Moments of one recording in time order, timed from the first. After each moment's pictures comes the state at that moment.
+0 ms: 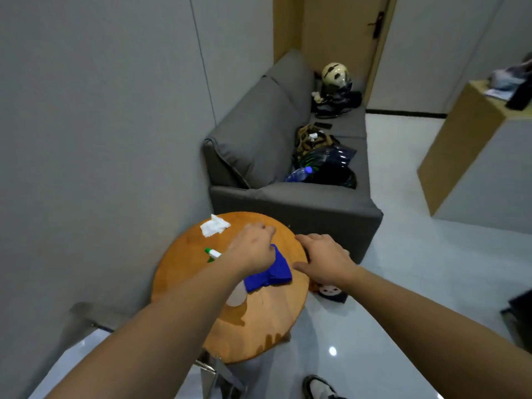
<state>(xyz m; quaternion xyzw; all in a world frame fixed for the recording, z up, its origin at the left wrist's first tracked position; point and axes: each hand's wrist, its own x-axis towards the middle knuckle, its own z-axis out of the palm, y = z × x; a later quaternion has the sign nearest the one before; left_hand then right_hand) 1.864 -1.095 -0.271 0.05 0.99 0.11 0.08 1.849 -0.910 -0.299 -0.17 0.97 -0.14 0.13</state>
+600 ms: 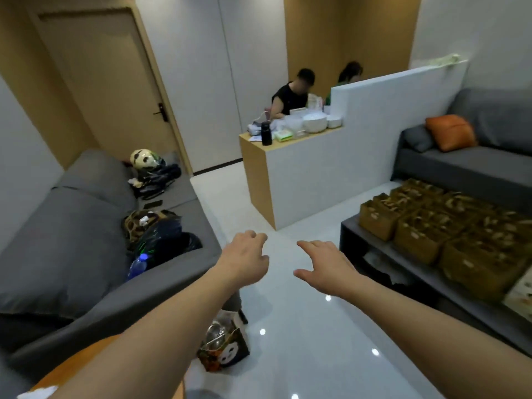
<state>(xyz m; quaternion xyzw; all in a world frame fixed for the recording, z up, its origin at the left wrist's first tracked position) 1.881 -0.733 -0.186 0.40 0.92 0.06 0.03 2.005 -0.573 -0.229 0.19 0.96 -0.18 -0.06</state>
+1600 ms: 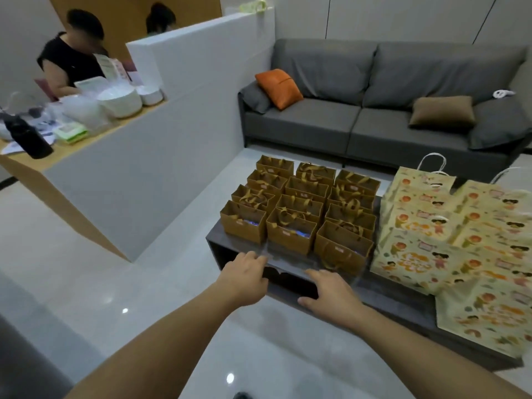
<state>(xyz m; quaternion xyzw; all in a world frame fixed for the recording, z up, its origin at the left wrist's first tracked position) 1.837 -0.222 -0.328 0.67 0.72 -0.03 0.18 2.049 -0.190 -0.341 0.53 0.81 -0.27 0.04</state>
